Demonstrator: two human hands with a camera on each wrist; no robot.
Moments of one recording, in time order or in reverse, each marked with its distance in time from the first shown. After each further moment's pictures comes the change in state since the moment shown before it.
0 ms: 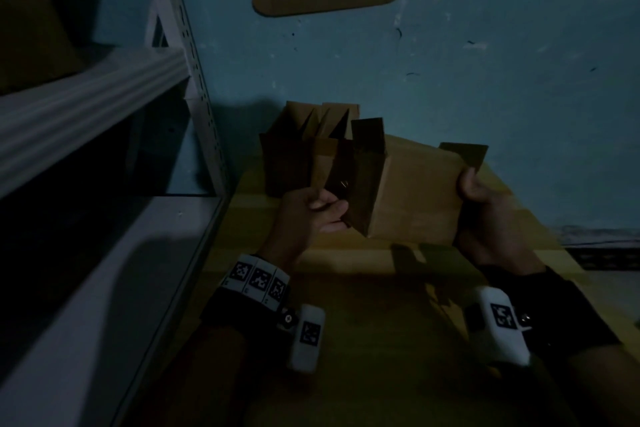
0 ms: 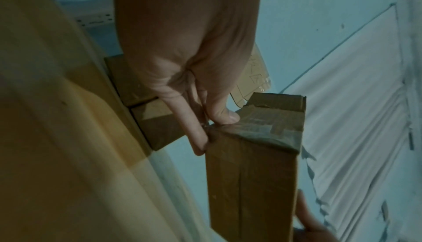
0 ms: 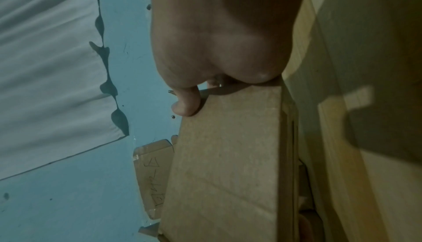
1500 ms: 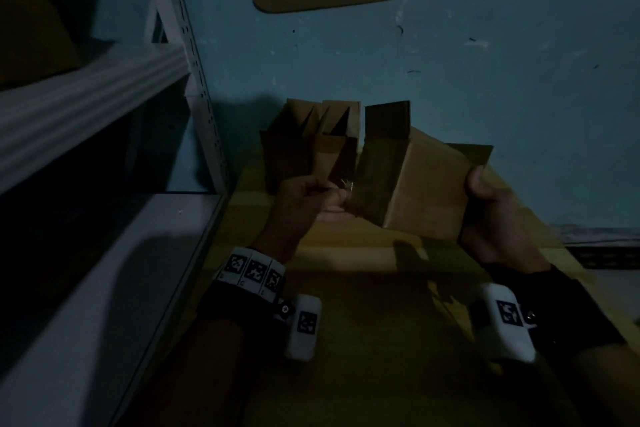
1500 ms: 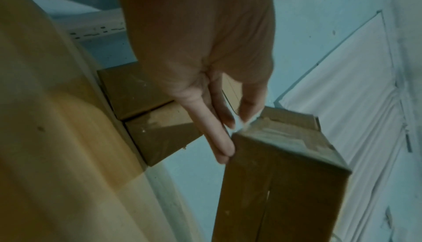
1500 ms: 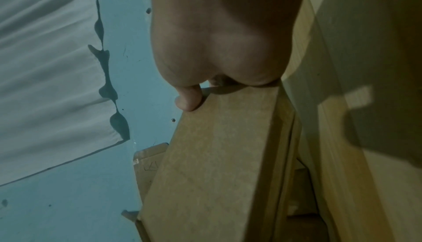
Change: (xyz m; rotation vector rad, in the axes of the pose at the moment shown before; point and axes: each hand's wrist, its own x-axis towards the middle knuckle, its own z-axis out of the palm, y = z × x) left_hand -0.003 0.020 0.001 -0.066 0.000 -0.020; right_hand -0.002 -0.003 -0.003 0.113 0.071 0.044
